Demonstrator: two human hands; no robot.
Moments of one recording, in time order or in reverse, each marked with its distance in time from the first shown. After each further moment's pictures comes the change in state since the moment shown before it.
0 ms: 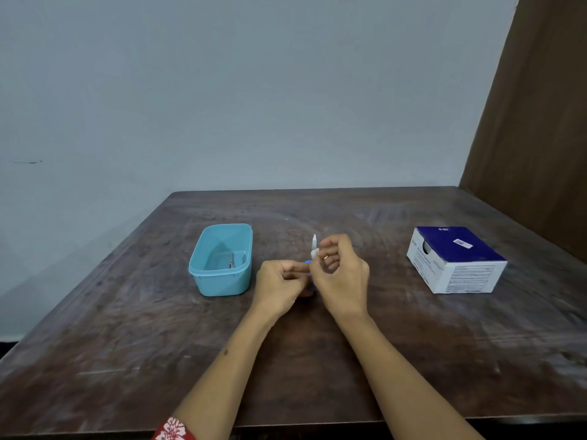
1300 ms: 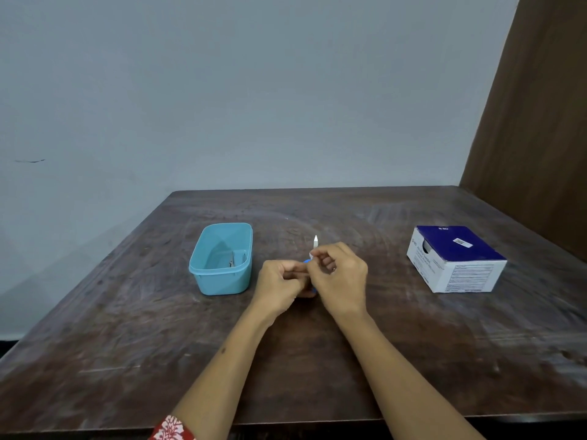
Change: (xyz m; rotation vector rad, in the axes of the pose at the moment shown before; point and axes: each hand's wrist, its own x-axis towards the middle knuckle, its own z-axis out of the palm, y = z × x) left_hand -0.001 0.002 -0.003 -0.047 -0.090 0.009; right_hand 0.000 0.002 0.003 -0.040 0.030 -0.081
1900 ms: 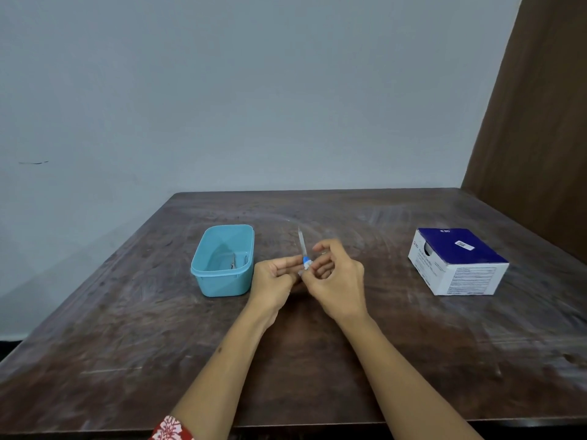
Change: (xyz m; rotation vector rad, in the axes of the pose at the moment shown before) left_hand 0.006 -0.002 -0.004 -0.214 0.084 -0.036; right_hand -0.001 0.004 0.001 0.068 -0.177 0.060
